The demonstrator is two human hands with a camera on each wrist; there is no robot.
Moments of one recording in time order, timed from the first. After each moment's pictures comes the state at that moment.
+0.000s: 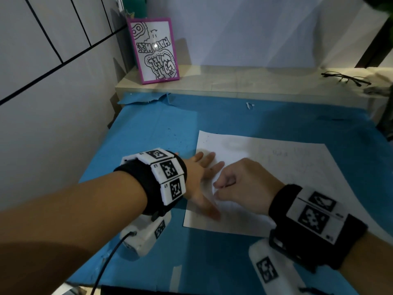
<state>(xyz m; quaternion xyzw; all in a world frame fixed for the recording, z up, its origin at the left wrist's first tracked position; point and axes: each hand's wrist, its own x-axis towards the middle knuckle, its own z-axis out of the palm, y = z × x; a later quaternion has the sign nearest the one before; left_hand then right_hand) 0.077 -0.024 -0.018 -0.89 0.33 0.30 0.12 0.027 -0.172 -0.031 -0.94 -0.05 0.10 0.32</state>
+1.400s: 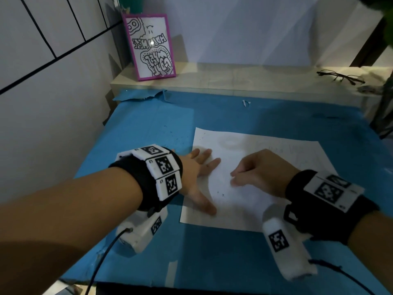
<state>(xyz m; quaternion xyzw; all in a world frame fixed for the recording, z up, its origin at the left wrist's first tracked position) 0.082 -0.022 -0.022 -0.88 0.32 0.32 0.11 0.024 -0.198 -0.019 -0.91 0.05 0.14 0.39</state>
